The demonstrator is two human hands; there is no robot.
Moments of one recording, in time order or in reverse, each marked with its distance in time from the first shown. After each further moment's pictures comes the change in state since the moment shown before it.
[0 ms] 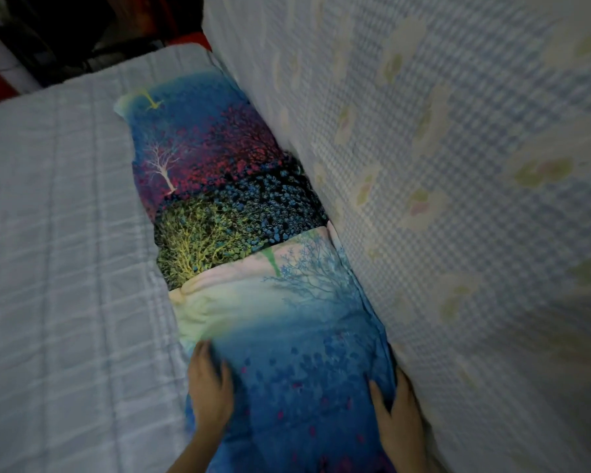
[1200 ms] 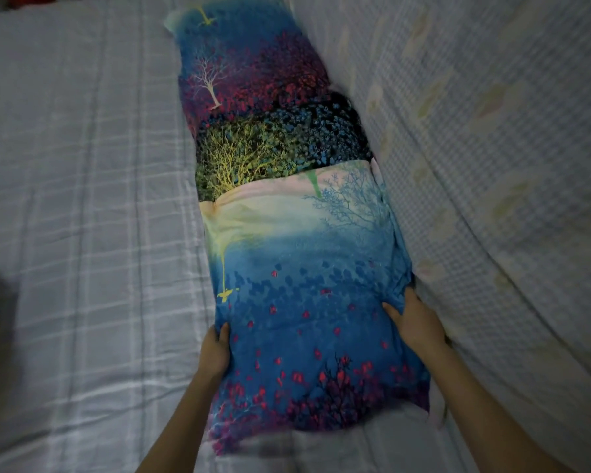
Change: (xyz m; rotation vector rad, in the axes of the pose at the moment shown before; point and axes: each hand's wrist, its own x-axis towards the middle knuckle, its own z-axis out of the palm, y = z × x) left_hand -0.078 -0.099 -0.014 -0.418 -0.284 -0.406; right_hand 0.004 -0.001 -0.006 -0.332 -0.163 -0.216
